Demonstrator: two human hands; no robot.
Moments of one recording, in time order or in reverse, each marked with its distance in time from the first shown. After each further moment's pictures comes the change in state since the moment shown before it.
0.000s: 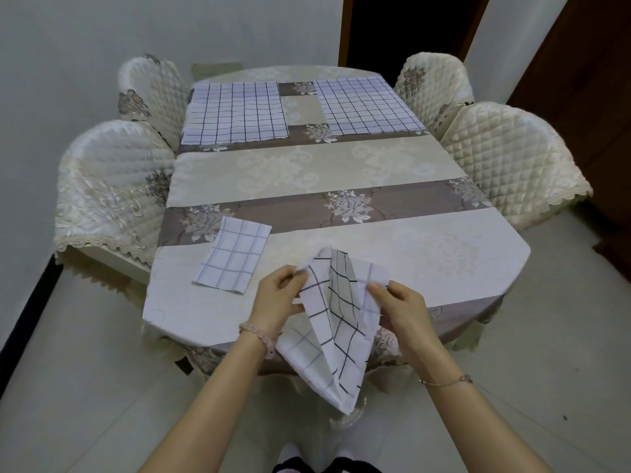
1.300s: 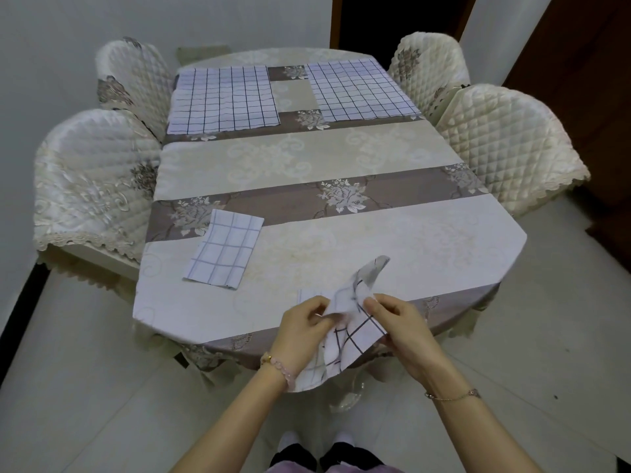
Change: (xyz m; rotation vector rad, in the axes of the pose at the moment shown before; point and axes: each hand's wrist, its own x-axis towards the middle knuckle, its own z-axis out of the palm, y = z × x) left_hand -0.024 -0.044 0.021 0.368 -0.203 0.111; right_hand -0.014 0.020 -0.014 -0.077 -0.170 0.090
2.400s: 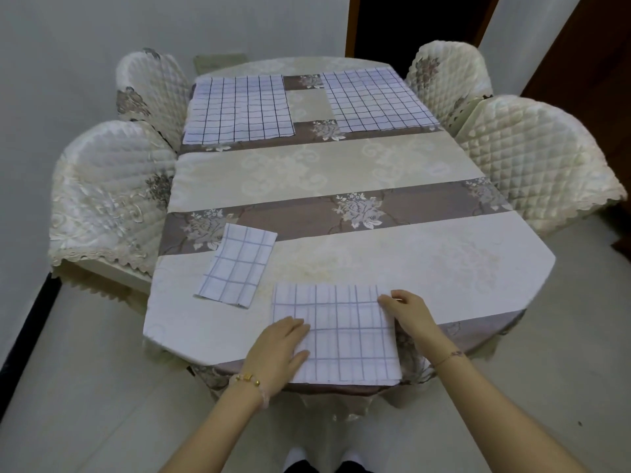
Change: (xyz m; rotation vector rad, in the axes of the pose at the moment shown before) left_hand 0.024 -0.076 -0.057 0.976 -0.172 0.157; right_hand 0.094 0.006 -0.016 -0.300 0.136 0.078
